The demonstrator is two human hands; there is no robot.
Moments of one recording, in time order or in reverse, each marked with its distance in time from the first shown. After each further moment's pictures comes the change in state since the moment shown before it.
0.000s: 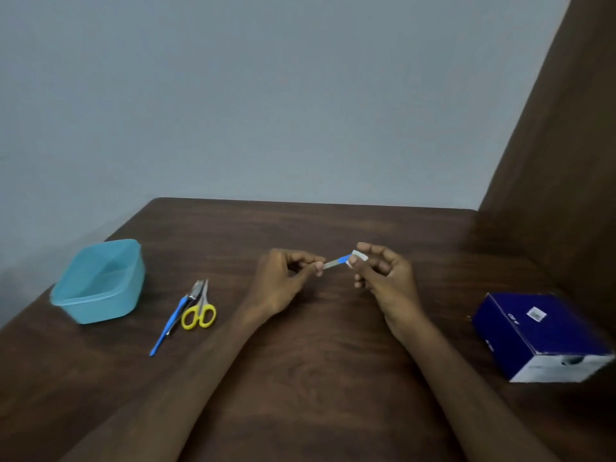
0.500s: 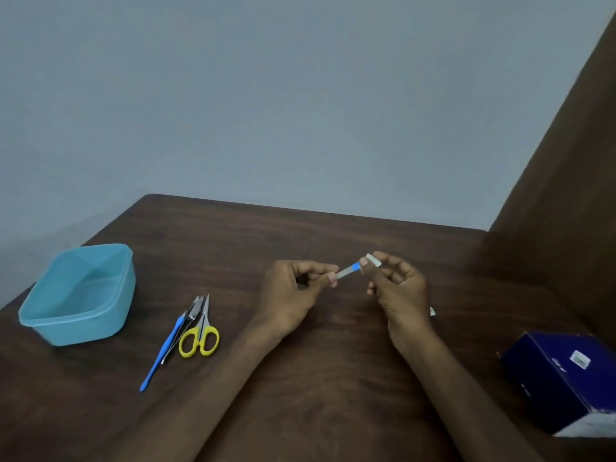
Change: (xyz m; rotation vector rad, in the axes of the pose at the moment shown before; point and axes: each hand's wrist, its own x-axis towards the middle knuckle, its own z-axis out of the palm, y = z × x) left_hand 0.011 -0.012 0.002 -0.262 0.032 -0.041; right_hand 0.029 0.007 0.026 0.019 0.177 0.035
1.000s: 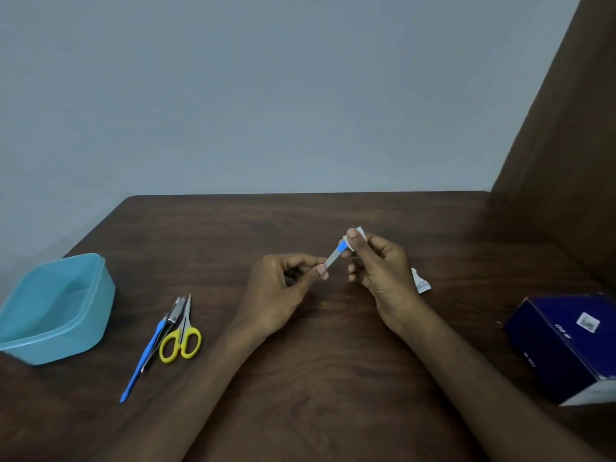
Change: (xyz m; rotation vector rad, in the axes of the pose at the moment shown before) left_hand -0.001 -0.005 0.000 0.162 -0.084 0.009; right_hand 0.002 -0.002 0.005 0.079 -0.199 0.115
